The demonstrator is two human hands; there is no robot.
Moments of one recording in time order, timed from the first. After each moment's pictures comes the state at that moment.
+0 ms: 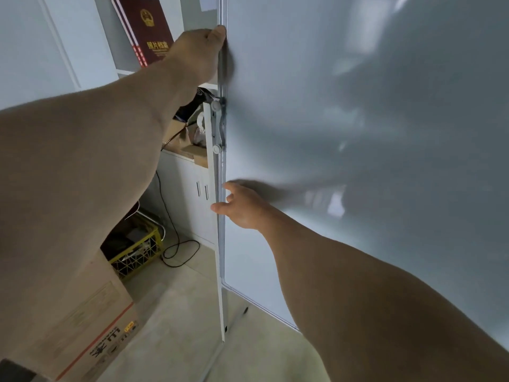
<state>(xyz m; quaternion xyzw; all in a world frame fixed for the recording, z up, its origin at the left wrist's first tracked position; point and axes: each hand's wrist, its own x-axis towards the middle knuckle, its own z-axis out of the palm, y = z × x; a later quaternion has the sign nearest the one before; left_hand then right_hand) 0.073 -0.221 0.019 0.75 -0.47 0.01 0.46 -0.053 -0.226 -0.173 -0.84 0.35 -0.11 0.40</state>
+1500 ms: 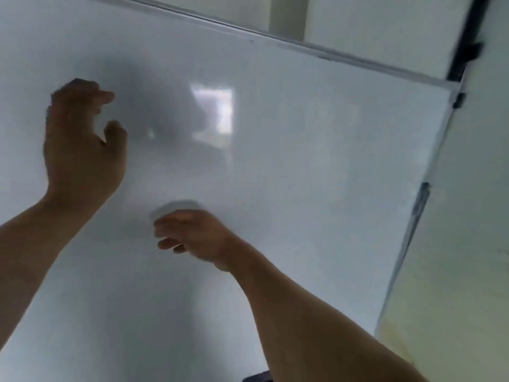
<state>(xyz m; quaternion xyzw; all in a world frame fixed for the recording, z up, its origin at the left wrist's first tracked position) -0.294 -0.259 0.012 0.36 -0.65 0.13 0.66 -0.451 -0.214 -0.063 -0.65 0.49 -0.40 0.43</state>
